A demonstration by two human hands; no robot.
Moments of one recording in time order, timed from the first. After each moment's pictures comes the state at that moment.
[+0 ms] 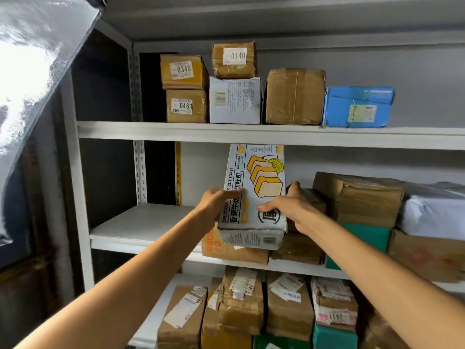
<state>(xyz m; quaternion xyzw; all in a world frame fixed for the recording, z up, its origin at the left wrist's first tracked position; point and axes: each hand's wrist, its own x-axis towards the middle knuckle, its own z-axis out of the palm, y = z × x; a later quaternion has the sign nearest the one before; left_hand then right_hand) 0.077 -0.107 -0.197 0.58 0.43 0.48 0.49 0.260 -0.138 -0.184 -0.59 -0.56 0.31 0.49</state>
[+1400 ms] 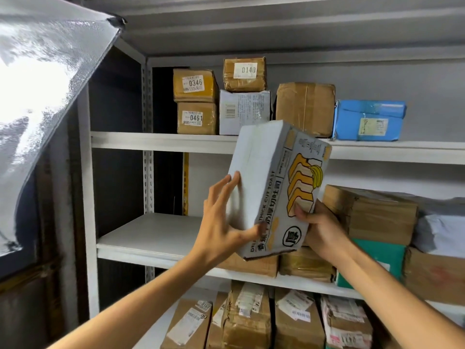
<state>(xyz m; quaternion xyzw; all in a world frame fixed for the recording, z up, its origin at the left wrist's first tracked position) 0.064 -0.164 -0.212 0.74 0.30 0.58 0.12 0.280 -0.160 -0.200 -0.24 -0.53 0.53 0.62</state>
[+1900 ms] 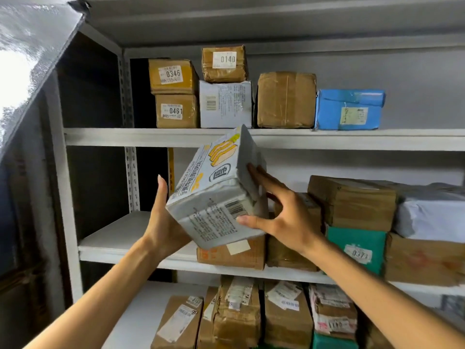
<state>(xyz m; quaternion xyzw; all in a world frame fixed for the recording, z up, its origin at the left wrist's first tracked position) 0.029 -0.153 -0.200 0.50 0.15 0.52 0.67 0.251 -0.183 -0.189 -0.32 -0.78 0.11 0.52</state>
